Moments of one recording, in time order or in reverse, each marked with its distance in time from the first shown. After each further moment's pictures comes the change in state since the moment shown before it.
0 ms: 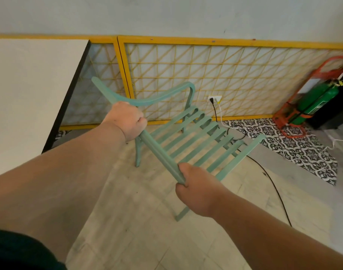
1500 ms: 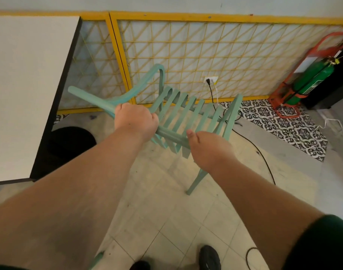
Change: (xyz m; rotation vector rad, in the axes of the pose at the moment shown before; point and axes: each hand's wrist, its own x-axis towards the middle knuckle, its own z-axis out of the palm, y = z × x) left_hand -0.057 0.086 -0.019 -0.076 -0.129 -0.379; right_hand -0.013 0.015 -0.015 -0.156 0.264 0.222
